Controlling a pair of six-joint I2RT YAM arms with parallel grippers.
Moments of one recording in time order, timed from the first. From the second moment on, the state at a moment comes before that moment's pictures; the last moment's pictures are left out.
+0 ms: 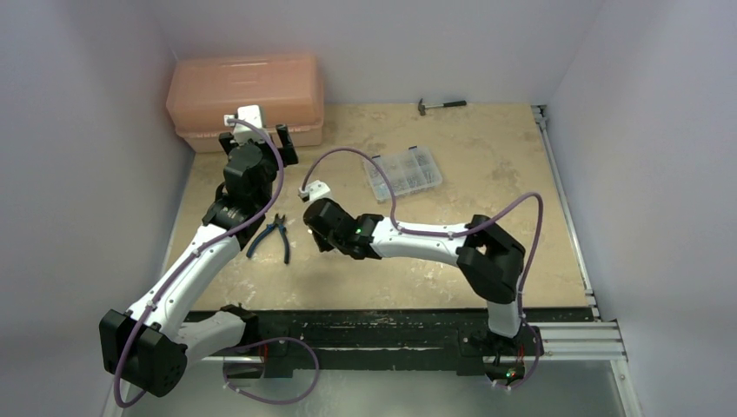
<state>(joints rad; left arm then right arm) -0.38 1.08 0.93 0.08 -0.50 -0.16 1.13 1.93 1.41 -0.24 0.35 0.41</state>
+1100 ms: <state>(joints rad) -0.58 1.25 0.91 0.36 0.42 -0.35 1.13 0.90 0.69 -0.02 0.68 0.77</state>
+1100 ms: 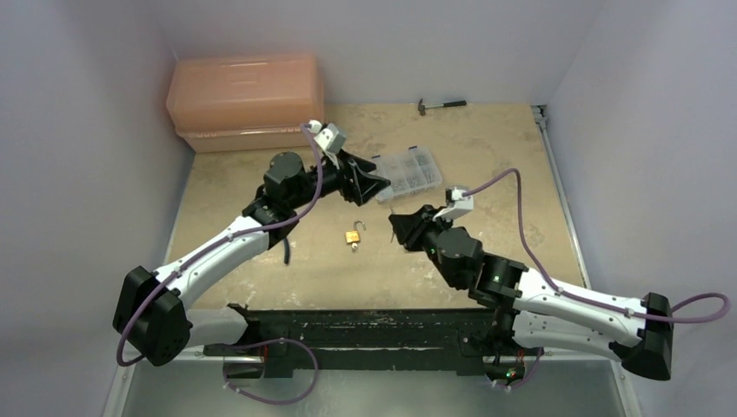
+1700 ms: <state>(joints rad) -0.66 1.35 0.90 0.51 0.60 -0.52 1.13 0.78 0.65 0.07 0.77 0.69</state>
